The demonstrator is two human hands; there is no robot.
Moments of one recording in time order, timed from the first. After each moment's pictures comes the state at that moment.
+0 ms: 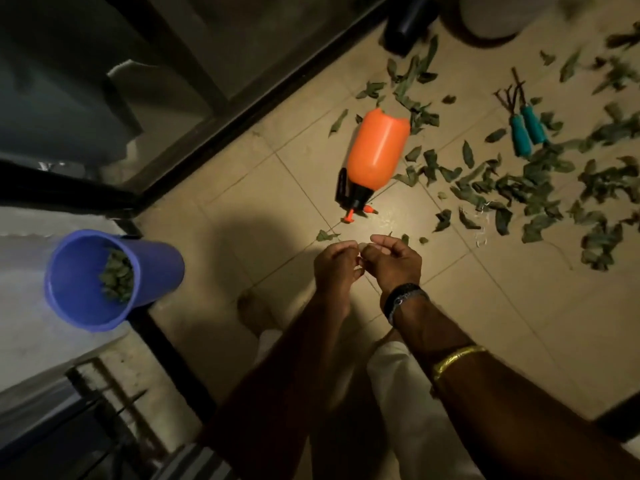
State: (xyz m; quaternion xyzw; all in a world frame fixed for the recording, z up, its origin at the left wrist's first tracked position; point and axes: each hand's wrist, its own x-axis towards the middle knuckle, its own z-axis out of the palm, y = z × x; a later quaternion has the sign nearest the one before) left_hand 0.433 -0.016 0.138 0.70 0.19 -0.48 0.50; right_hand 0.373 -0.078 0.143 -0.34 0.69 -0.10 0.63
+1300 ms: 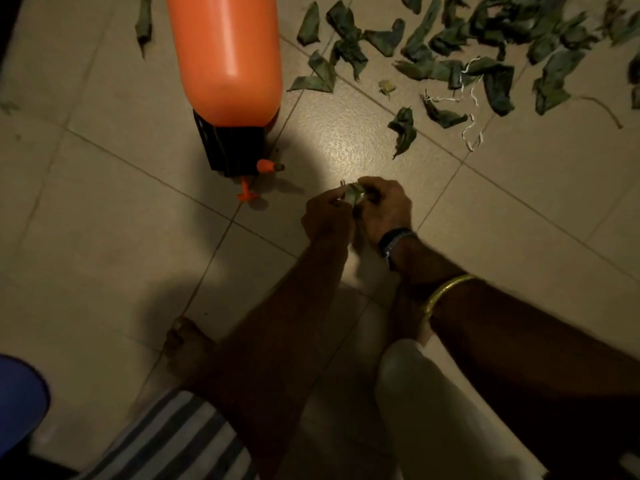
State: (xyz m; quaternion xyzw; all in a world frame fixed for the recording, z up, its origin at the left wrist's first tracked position) left_hand 0.362 -0.125 -0.188 0.82 -0.07 -0.50 0.26; right_hand 0.285 -0.161 -0.173 -0.51 0.72 -0.03 0.47
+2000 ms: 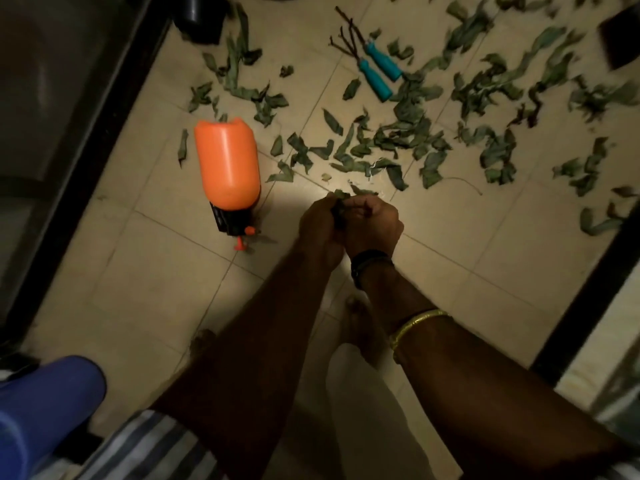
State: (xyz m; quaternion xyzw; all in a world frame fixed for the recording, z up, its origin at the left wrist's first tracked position) left_hand 0.322 -0.239 0.072 0.58 0.20 -0.65 0.44; right_hand 0.253 -0.242 0.070 -0.42 0.76 -0.21 0.44
